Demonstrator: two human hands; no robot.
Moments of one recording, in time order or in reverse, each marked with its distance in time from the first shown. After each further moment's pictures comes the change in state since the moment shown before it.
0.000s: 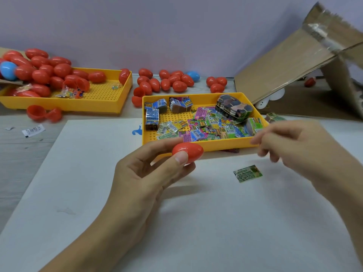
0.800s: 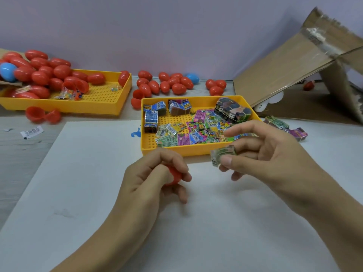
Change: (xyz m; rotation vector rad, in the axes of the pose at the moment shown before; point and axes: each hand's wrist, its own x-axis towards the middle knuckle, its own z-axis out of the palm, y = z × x) left_hand -0.004 -0.001 0.003 0.175 -0.066 0.007; right_hand -0.016 -0.012 0.026 0.485 -0.276 -0.127
